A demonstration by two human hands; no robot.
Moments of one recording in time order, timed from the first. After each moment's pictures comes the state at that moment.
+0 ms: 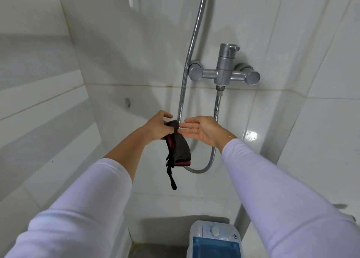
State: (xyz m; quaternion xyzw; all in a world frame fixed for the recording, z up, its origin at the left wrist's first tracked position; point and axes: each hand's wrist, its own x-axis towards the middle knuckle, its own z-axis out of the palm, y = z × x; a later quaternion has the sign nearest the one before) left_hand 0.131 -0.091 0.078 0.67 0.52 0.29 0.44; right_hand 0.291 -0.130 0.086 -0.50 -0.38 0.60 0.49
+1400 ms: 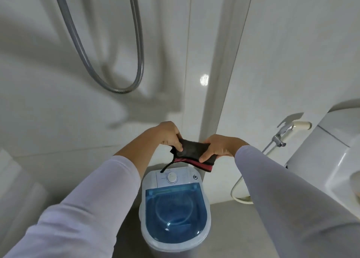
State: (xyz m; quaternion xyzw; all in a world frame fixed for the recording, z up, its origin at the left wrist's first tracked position) left_hand 0.344 -0.117 -0.251 0.84 0.44 -0.06 0.32; right_hand 0.511 -0.203 -0.282 -0.76 -0.47 0.44 0.11
